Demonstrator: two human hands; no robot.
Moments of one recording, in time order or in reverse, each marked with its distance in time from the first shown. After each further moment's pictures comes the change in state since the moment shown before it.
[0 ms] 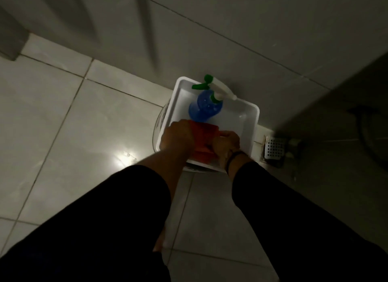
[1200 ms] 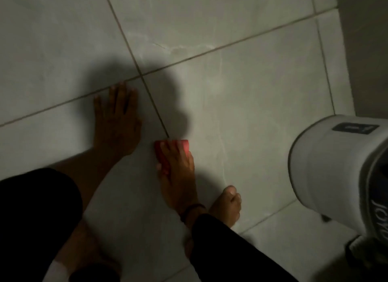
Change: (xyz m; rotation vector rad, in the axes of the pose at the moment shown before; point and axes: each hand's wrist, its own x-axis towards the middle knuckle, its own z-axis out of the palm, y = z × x) left_hand -0.092 -0.665 0.175 0.067 0.528 -0.425; right_hand -0.154 0.399 0.384 -1.011 -0.803 -1.306
